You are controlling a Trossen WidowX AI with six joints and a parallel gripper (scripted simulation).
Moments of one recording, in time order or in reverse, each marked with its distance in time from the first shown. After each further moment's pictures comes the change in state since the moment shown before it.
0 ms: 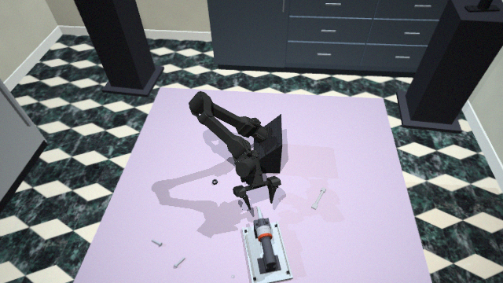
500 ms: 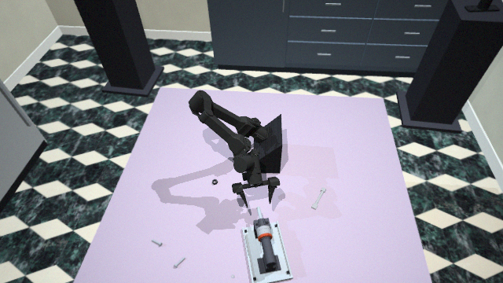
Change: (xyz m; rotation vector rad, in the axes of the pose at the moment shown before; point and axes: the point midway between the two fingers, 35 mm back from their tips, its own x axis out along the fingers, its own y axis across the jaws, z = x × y) arm -0.005 0.006 0.002 0.176 0.071 0.055
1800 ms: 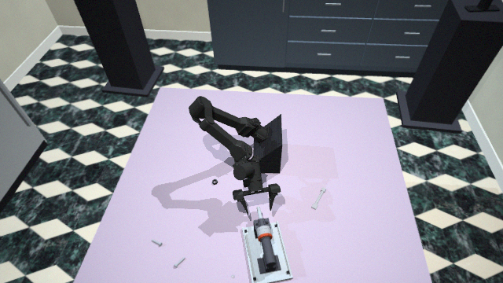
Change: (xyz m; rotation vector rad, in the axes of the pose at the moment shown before) arm 0.027 0.002 -0.003 0.003 0.008 0.002
